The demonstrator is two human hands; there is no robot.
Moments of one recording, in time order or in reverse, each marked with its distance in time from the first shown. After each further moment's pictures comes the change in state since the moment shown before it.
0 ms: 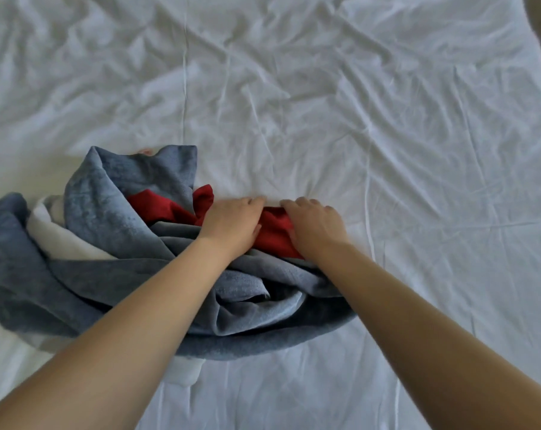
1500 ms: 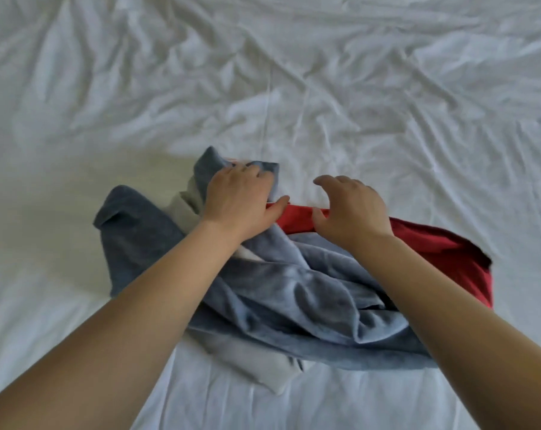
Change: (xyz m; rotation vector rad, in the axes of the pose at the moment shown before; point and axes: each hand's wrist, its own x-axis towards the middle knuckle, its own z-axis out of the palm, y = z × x) left_hand -0.041 -0.104 -0.061 0.079 0.390 -0.137; right_hand 0.030 -0.087 -0.067 0.057 0.230 -0.090
